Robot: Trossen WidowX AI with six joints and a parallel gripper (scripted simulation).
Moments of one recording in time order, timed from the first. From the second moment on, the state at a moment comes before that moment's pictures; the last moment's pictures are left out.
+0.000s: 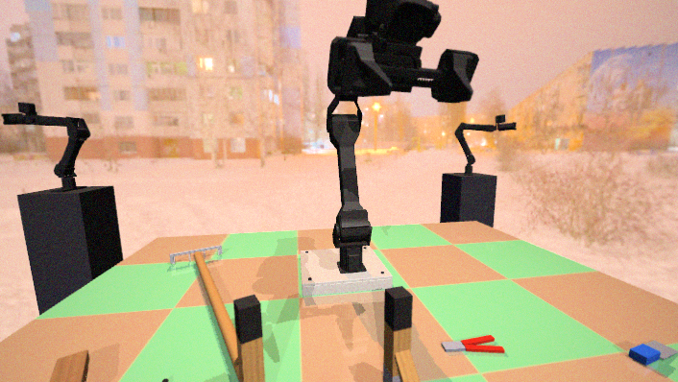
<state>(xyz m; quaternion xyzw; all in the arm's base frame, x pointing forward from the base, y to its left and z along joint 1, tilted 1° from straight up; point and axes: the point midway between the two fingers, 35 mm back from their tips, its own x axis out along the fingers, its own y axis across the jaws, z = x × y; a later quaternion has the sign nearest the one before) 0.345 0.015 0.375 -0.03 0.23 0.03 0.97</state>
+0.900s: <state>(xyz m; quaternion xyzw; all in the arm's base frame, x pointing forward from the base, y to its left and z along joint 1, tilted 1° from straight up) 0.275 0.007 0.395 -0.01 0.13 0.01 0.99</state>
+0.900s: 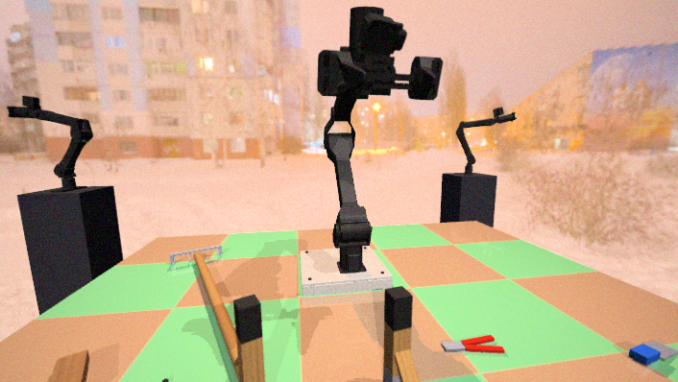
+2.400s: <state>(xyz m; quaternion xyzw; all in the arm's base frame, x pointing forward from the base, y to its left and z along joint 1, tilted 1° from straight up) 0.247 0.004 0.398 -0.01 0.08 0.01 1.00</state>
